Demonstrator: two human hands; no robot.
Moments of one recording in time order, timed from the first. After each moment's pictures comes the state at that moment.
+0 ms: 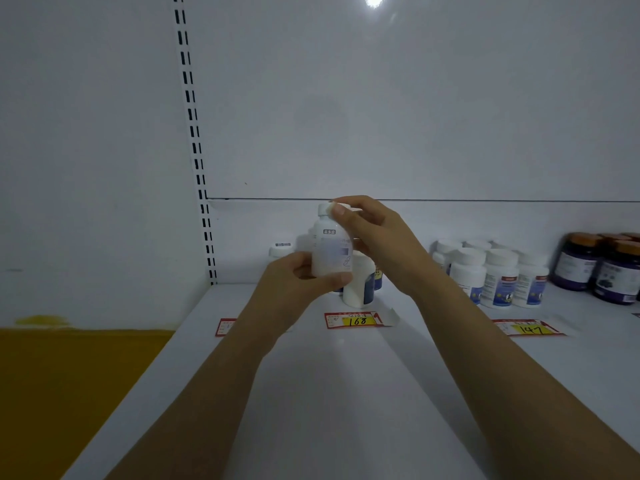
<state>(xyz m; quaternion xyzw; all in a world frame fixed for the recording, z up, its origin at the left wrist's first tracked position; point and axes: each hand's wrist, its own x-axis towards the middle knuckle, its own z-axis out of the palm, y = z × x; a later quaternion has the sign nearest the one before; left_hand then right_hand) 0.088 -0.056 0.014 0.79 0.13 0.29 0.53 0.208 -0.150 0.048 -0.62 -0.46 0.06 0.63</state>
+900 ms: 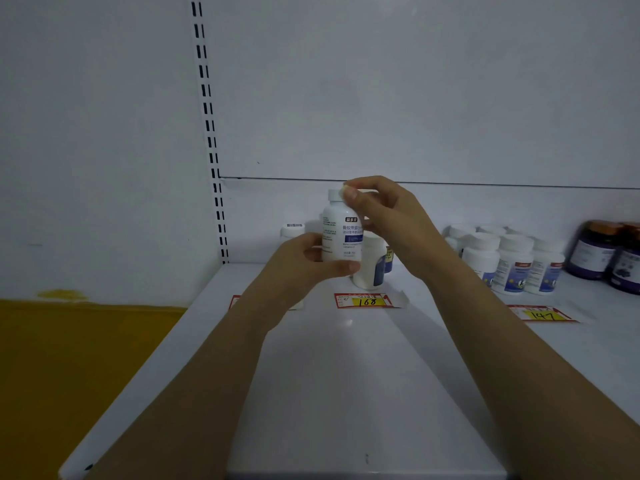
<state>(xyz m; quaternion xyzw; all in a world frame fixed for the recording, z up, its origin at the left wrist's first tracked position) 0.085 -0.051 0.013 0.79 0.15 0.24 0.54 0.200 -0.152 0.049 -0.64 -0.46 0.03 0.62</state>
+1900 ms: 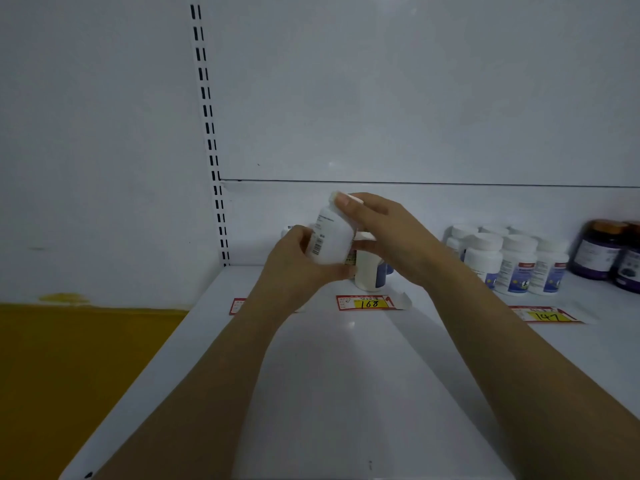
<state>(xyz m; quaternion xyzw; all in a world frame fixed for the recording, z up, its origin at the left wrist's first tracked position) 0.086 -0.050 0.012 0.81 0.17 0.31 0.46 0.195 -0.150 0.044 -0.65 -0.47 0.12 0.59</state>
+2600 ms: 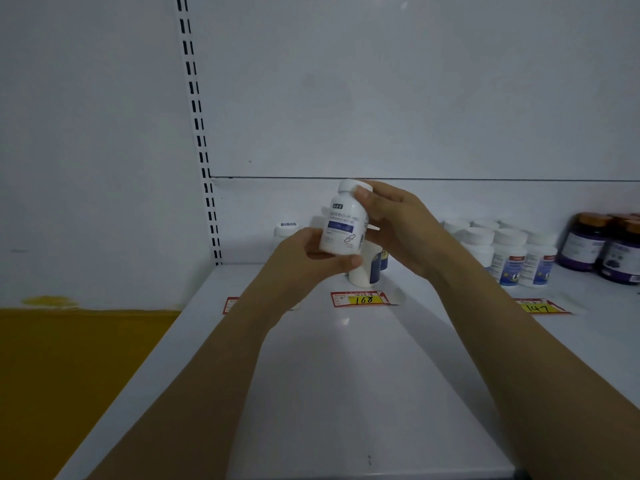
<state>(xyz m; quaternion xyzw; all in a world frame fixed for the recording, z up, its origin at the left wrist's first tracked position) 0.087 -0.055 0.016 0.81 0.12 0.25 0.51 0.207 -0.160 0.046 -0.57 -0.43 0.17 0.68</state>
